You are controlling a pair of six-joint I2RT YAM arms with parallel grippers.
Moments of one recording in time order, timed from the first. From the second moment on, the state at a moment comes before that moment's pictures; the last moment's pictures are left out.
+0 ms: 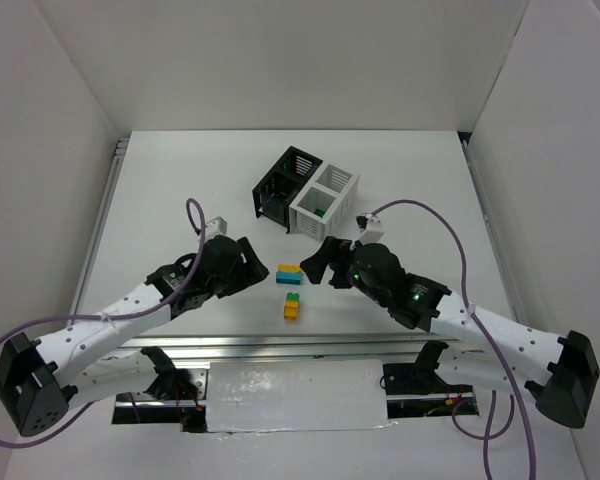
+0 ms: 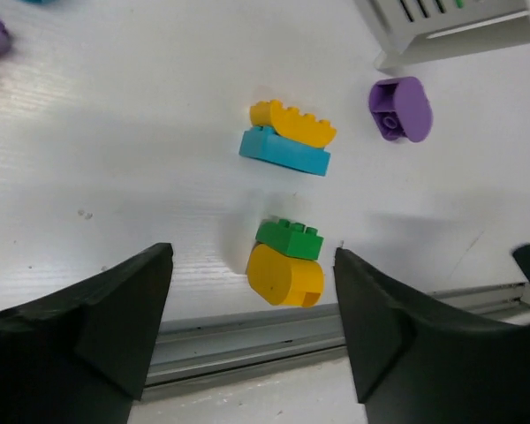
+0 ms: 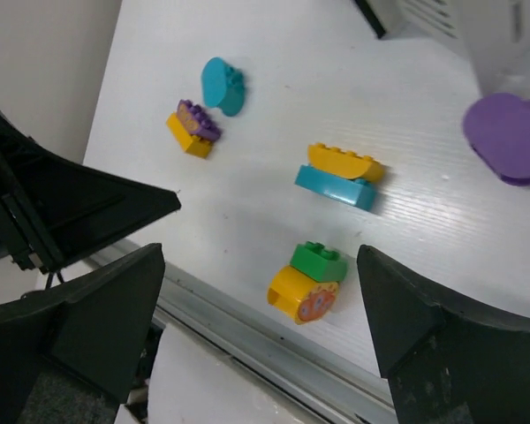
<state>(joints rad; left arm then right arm) -0.74 1.01 0.75 -0.50 -0.25 -1.05 0.92 0.96 0.66 -0.11 0.23 0.82</state>
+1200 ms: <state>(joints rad) -1.10 1.66 1.05 -0.56 -0.37 -0.96 0.85 0.74 0.73 -0.53 0.45 0.82</state>
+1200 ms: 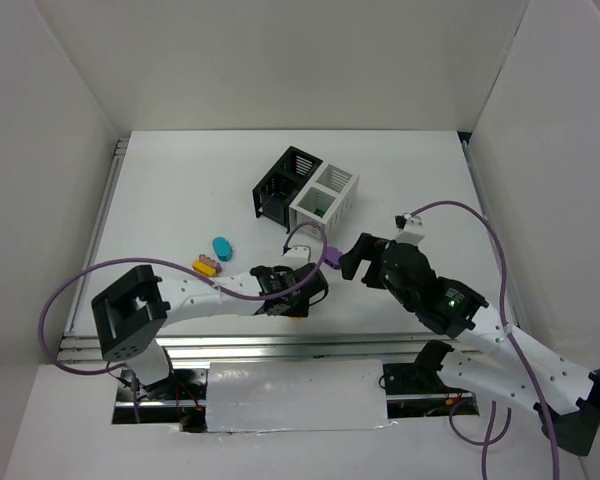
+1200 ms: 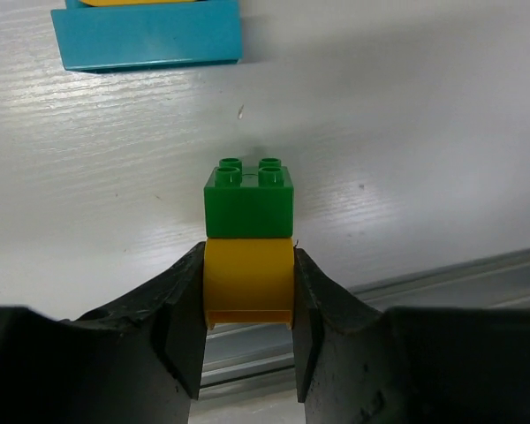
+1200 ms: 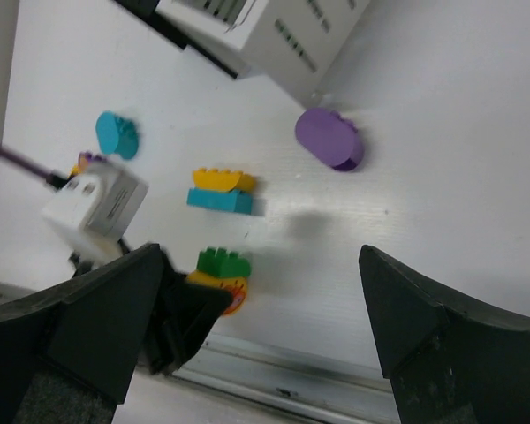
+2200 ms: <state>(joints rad) -1.02 1.01 0.88 -0.25 0.60 -0.37 0.60 0.67 0.68 -0.08 -1.02 0.46</state>
